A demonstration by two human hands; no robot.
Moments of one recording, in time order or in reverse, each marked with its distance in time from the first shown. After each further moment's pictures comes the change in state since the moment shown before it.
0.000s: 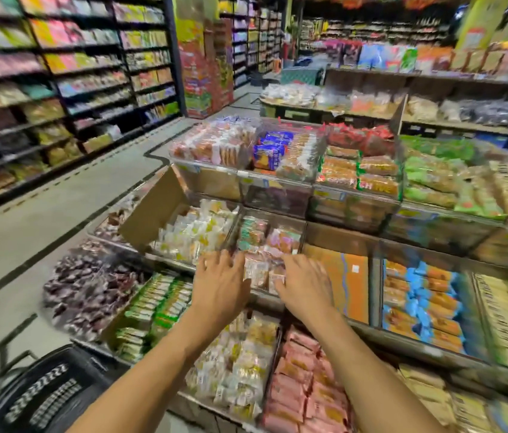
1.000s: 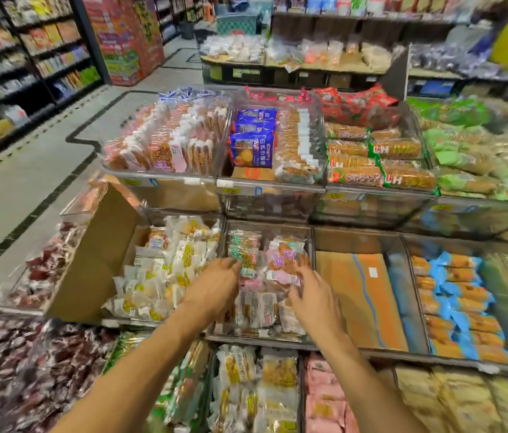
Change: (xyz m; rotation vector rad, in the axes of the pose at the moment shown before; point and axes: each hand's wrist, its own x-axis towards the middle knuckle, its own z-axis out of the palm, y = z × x) left_hand 0.221 -0.078 0.140 -0.161 -0.213 0.427; right_hand 0.131 0.009 0.106 0.338 0.012 0.450
